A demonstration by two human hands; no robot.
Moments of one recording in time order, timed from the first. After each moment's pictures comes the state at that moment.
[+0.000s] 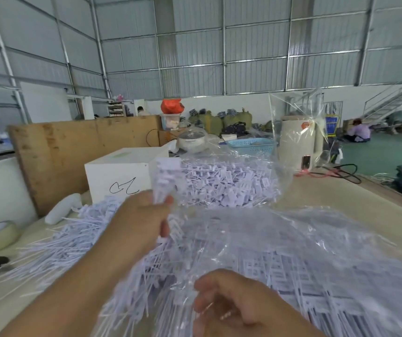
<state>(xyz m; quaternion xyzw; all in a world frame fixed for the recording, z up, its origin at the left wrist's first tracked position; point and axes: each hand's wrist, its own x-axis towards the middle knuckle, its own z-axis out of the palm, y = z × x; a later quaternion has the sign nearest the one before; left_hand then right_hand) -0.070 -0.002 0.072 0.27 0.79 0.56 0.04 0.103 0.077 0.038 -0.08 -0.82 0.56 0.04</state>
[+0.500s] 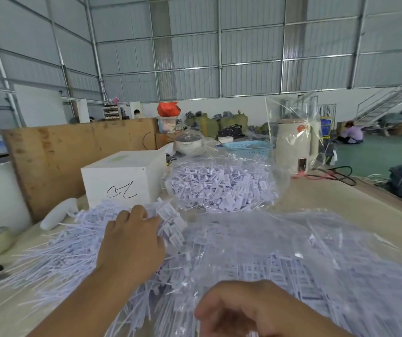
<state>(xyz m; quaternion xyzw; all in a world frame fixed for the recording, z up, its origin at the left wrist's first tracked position) -0.113 0.002 0.027 0.37 0.89 0.04 -0.25 0.114 0.097 0.038 -0.06 -0.80 0.59 0.02</state>
